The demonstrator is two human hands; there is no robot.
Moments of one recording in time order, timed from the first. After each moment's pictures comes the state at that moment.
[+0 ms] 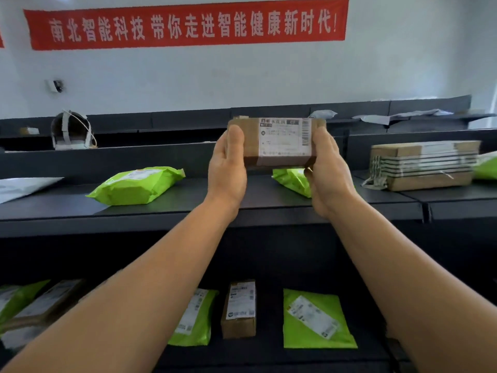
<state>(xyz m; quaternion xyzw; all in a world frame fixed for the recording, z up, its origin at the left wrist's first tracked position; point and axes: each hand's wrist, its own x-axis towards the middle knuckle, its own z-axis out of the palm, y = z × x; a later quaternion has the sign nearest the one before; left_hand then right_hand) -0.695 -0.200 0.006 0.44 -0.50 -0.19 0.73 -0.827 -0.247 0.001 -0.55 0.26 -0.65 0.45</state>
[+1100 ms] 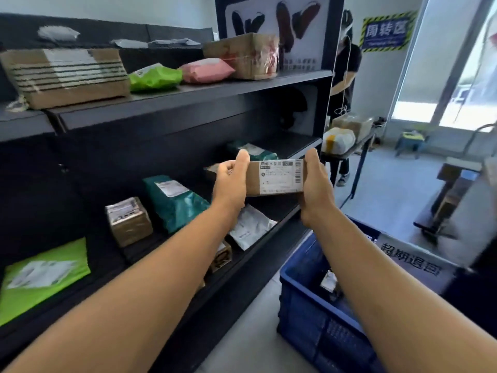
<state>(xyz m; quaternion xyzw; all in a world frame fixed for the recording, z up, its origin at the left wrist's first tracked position) -1.196 -0.150 -0.178 0.40 -0.61 -0.55 0.41 -1.324 -0.091 -0.195 -0.21 0.53 -0.77 0.29</state>
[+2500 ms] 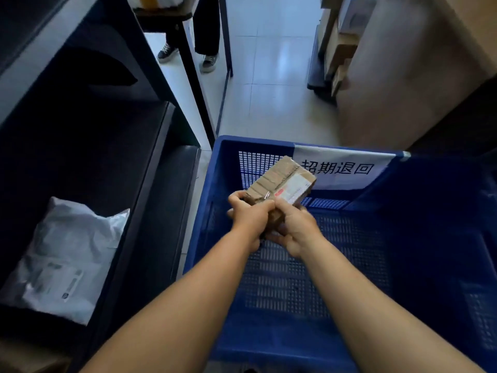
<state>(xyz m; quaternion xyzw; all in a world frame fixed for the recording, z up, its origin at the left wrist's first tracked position) -1.683 -0.245 -0.577 0.47 -0.55 -0.69 -0.04 -1.709 -0.159 -0.593 0.27 0.55 -0.71 0.34</state>
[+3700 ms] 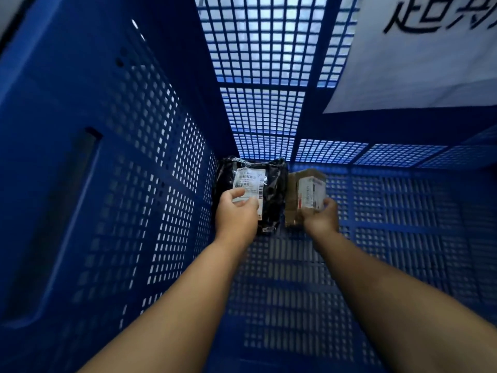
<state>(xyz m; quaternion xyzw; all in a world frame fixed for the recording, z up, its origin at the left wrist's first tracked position) -1.728 -0.279 -0.936 0.46 -0.64 -0.61 -0.05 -1.797 -0.151 -1.068 0.29 0.80 -0.45 0.26</state>
